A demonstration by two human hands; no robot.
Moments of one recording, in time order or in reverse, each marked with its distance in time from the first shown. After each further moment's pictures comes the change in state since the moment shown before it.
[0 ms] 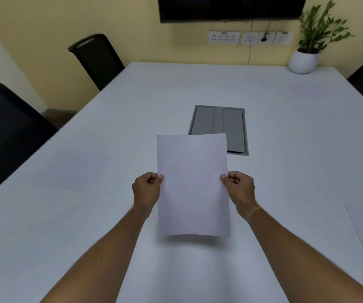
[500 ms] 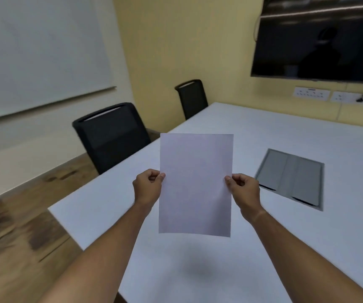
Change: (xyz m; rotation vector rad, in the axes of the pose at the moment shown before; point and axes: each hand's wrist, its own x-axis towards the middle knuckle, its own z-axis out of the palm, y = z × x) left_hand -0.051 0.023 -0.223 -0.077 0.441 0.083; right_hand -0.097 -0.096 0.138 0.053 -0.393 -0.267
